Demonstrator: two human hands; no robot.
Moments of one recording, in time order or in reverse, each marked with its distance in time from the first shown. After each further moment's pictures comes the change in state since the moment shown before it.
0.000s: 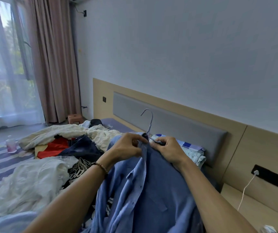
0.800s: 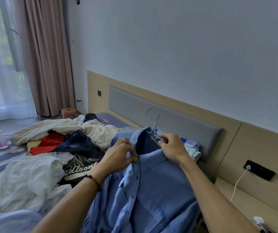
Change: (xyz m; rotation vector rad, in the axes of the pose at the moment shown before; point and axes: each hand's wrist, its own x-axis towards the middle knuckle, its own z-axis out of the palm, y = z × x) left_hand -0.012 -0.037 -0.002 0.564 0.004 0.095; right_hand 0.017 0.006 -0.009 -0.418 0.101 0.017
